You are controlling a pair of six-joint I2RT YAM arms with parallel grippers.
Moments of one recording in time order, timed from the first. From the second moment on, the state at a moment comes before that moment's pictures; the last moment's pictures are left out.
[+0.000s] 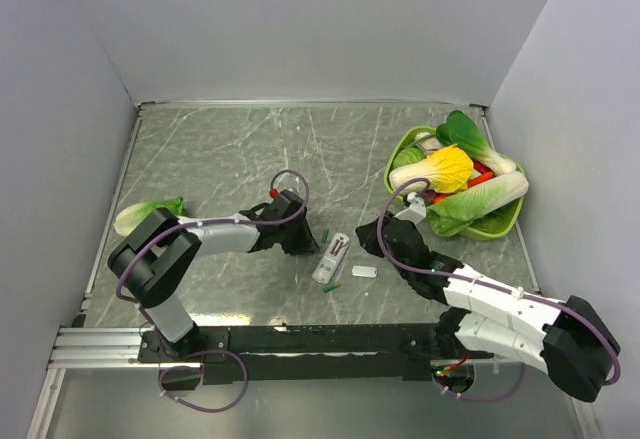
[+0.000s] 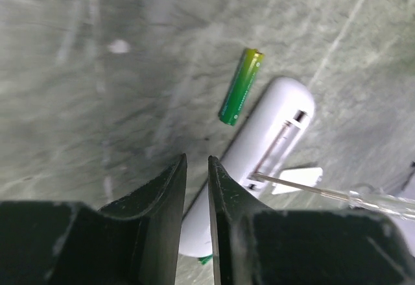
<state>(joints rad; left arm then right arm) -0.76 1.69 0.82 -0.04 0.11 -1.03 0.79 0.96 0.38 0.09 0.39 0.97</state>
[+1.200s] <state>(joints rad) -0.62 0.79 0.71 -0.39 -0.27 -0.89 0.80 1.32 0.83 0.00 -0.01 0.55</state>
